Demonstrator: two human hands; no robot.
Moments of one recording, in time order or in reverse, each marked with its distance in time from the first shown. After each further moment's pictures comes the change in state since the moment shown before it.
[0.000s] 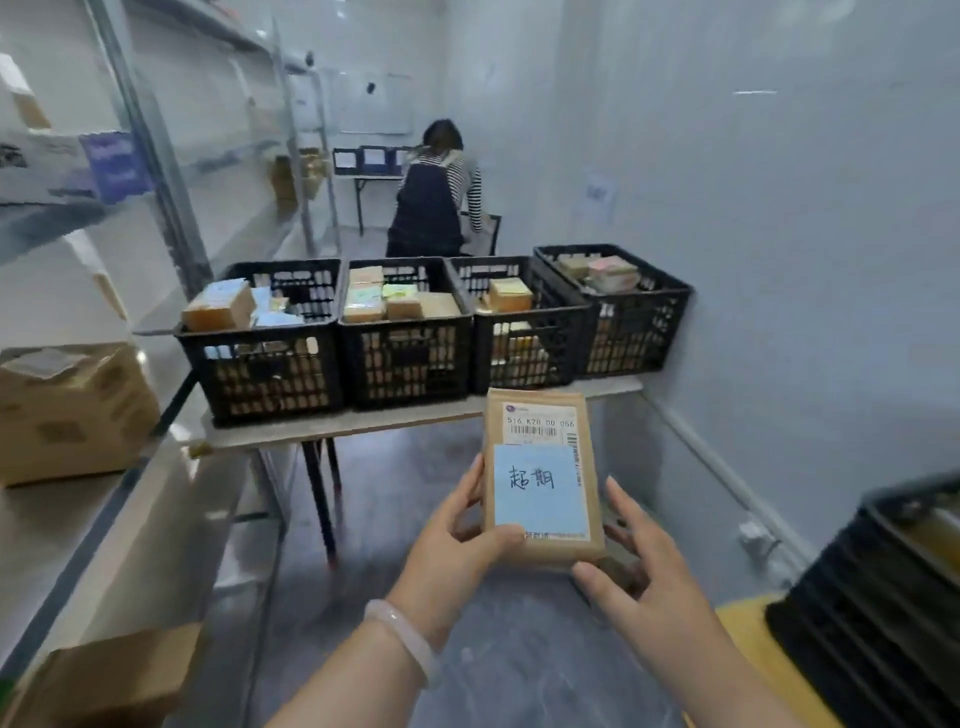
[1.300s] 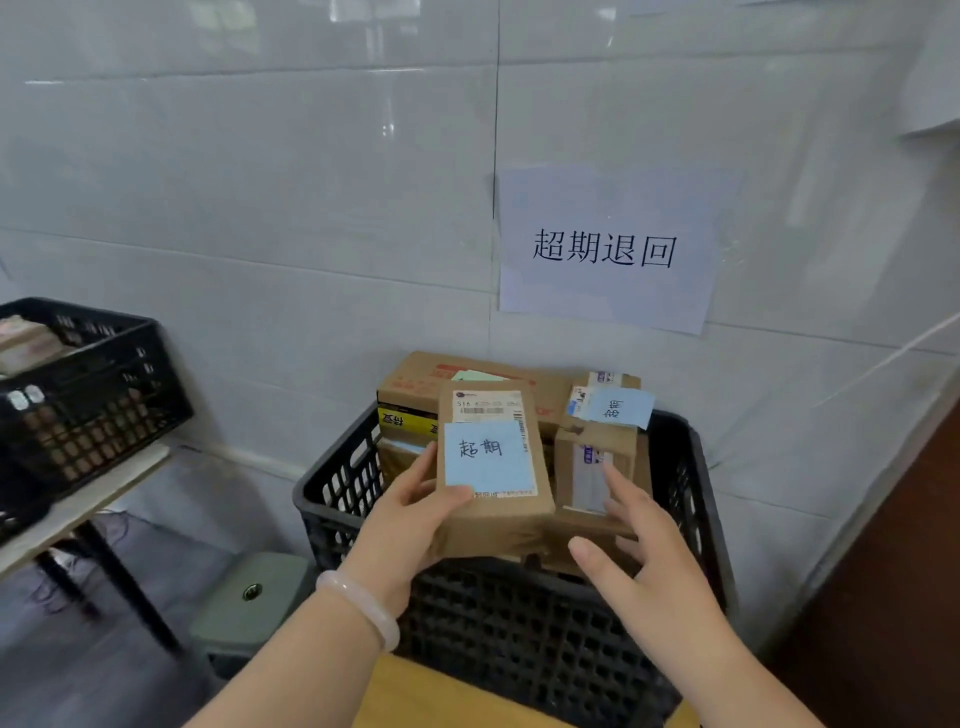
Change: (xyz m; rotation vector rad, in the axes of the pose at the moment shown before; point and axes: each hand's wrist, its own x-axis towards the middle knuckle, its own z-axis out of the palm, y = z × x) left_hand -0.020 -0.019 0.466 0.079 -0.939 -0.269; right_hand -0.233 0.072 -0.331 -0.220 0.913 0.546
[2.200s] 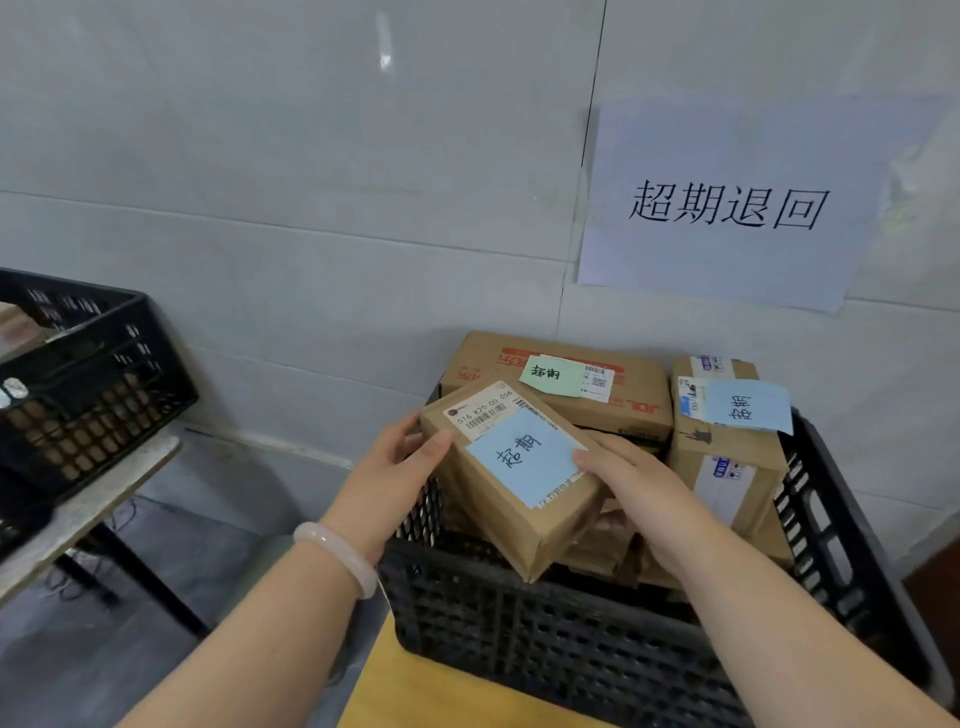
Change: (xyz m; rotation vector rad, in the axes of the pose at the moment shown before) left_hand 0.094 0.042 -0.119 0.272 0.075 0.059; right_hand 0.139 -0.039 0.106 0.275 -0.142 0.359
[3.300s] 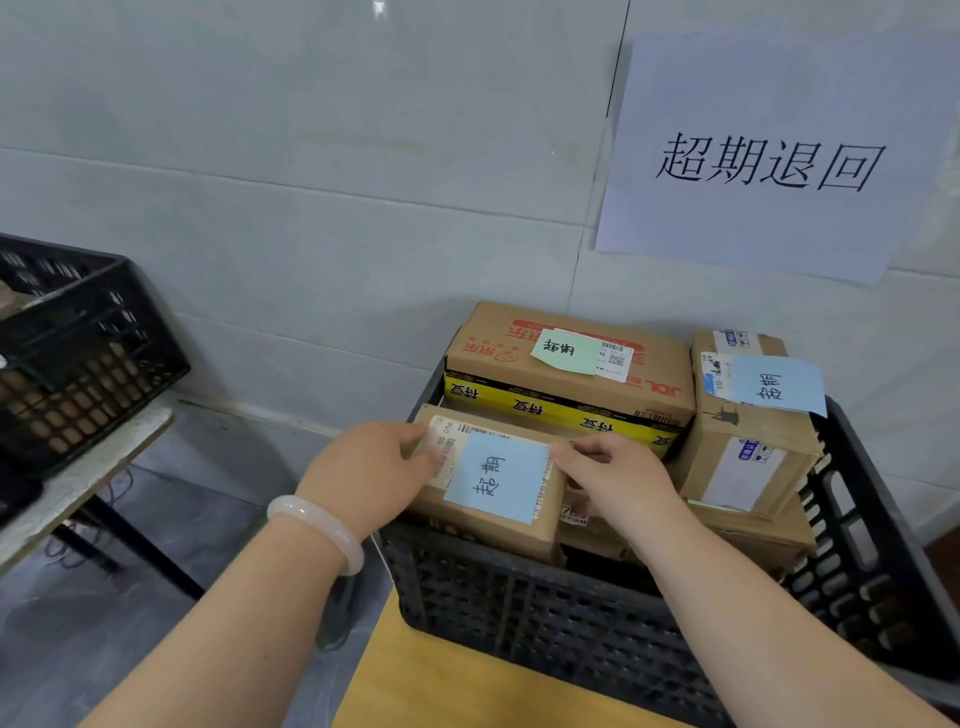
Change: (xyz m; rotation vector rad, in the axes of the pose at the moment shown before) left_hand 0.016 0.002 -0.023 0.966 -0.090 0.062; right_hand 0.026 0.019 0.034 -0.190 0.204 -0.007
